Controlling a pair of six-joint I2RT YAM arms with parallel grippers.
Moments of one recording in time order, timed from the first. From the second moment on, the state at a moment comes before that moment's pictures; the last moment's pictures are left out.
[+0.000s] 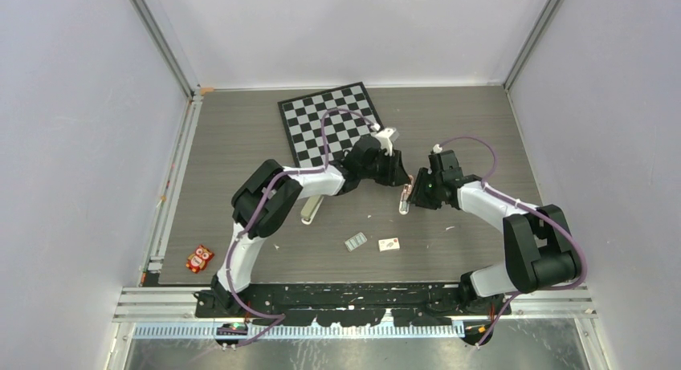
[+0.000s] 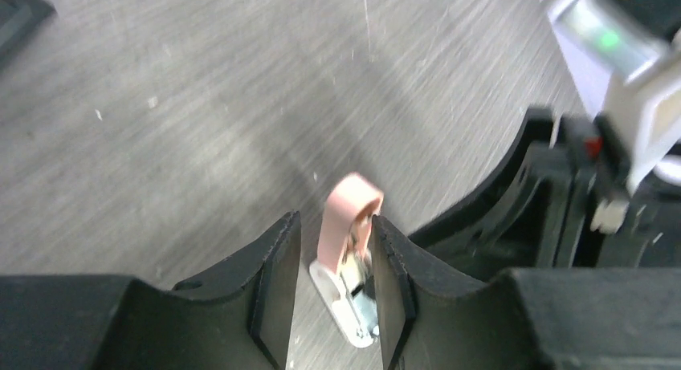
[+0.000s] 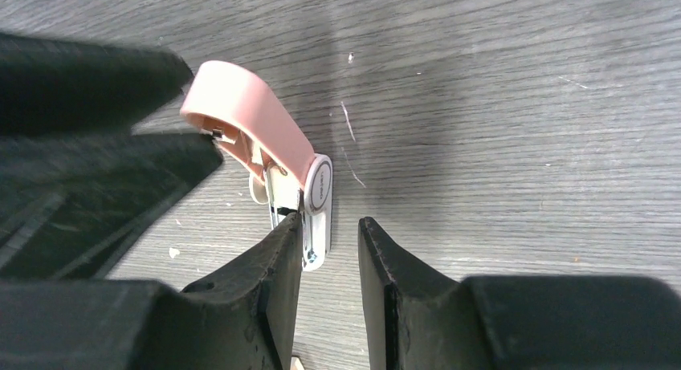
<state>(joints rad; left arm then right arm) -0.82 2.13 1.36 0.31 0.30 -0.55 0.26 1.42 0.69 -0.26 -0.10 0.55</state>
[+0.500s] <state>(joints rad) -0.79 2.16 1.43 0.29 0.27 -0.56 0.26 1.43 0.69 -0.25 -0.11 0.56</state>
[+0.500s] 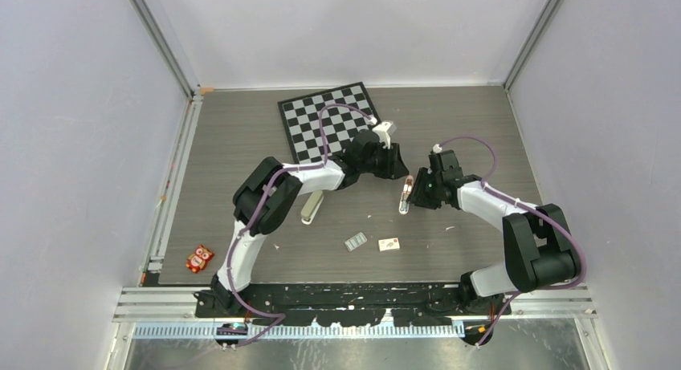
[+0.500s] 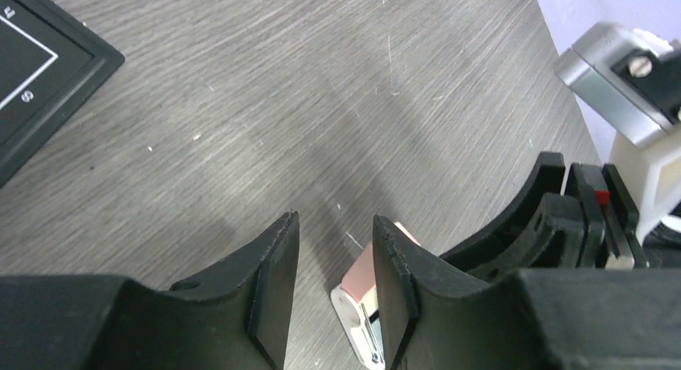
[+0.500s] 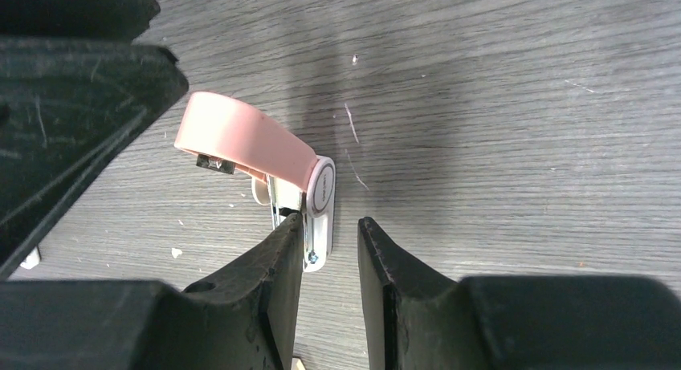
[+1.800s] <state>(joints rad) -0.77 2.37 1.59 0.50 0.66 -0.66 0.27 1.44 0.68 -0.21 -0.12 0.59</state>
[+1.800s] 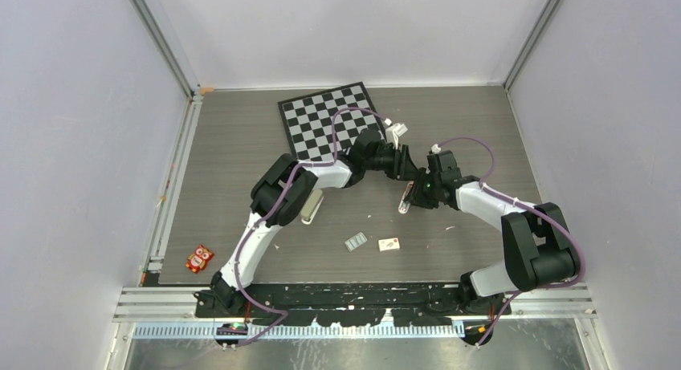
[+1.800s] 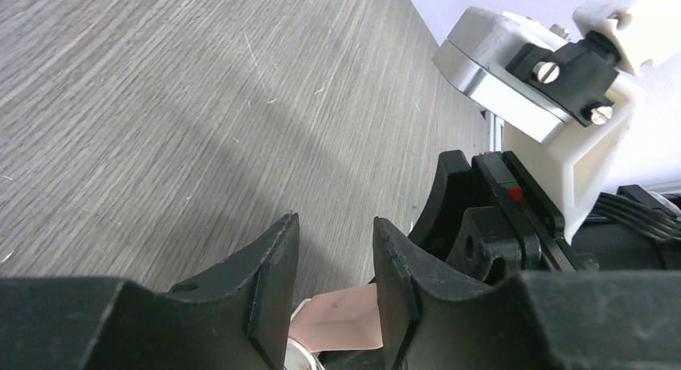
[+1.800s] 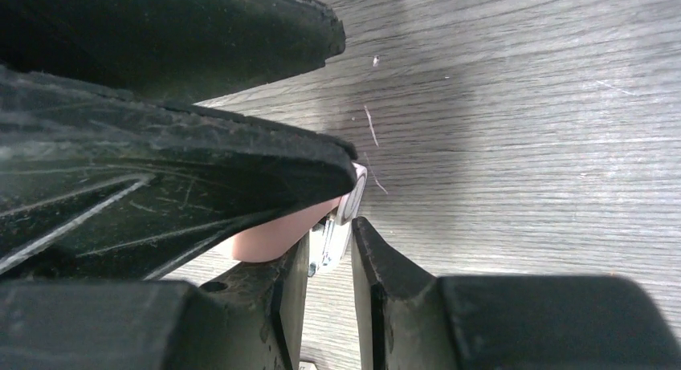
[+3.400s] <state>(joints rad) -0.78 2.22 1.29 0.69 0.59 -0.70 0.28 1.42 0.68 -0.25 -0.13 0.59</state>
